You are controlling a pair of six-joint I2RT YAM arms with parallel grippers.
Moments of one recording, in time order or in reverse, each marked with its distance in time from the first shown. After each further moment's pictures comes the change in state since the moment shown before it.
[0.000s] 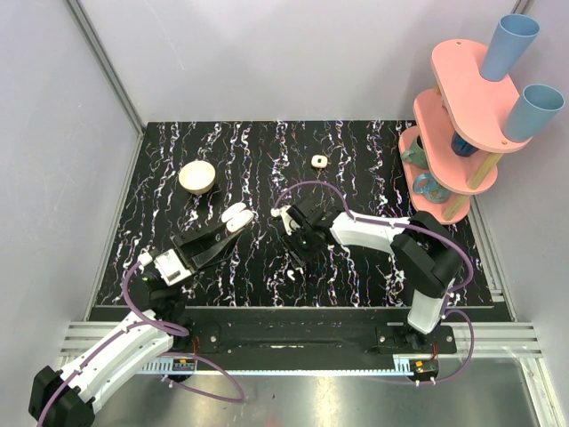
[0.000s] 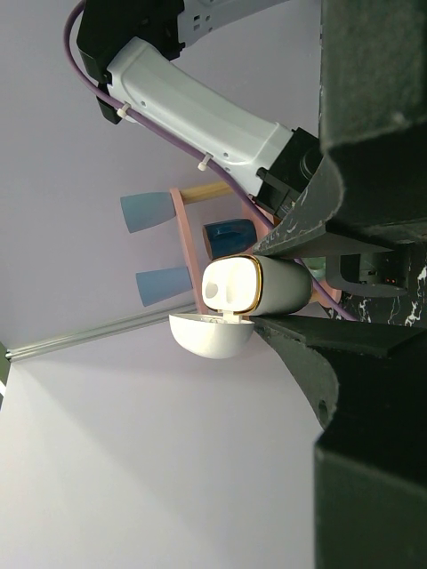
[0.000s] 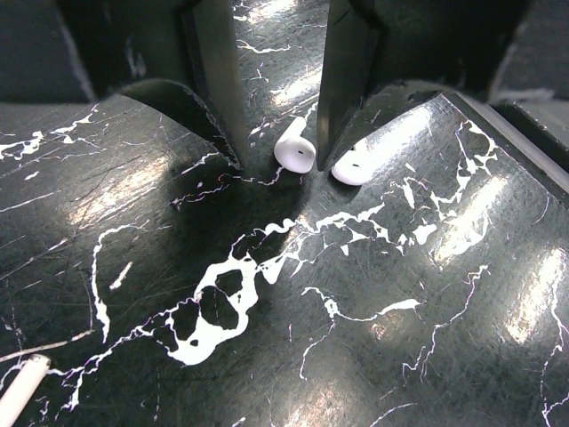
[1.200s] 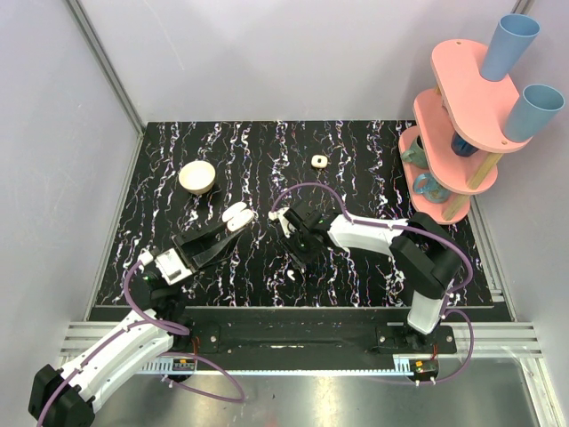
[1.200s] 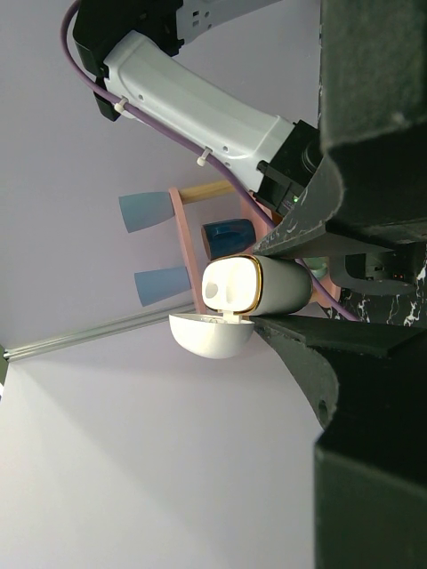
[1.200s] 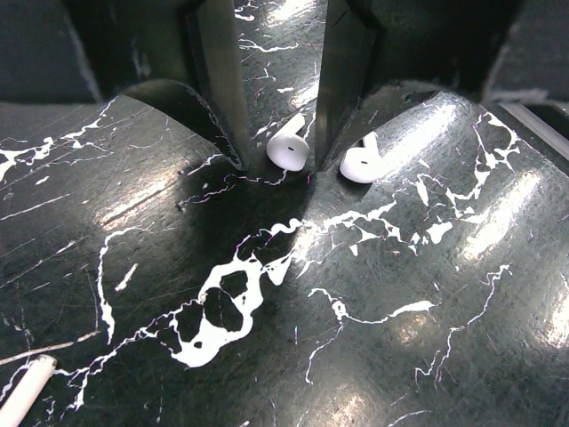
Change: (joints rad) left arm 0.000 0.013 0.000 0.009 0.000 0.000; right arm 0.028 0.001 0.000 -0.005 0.068 -0.015
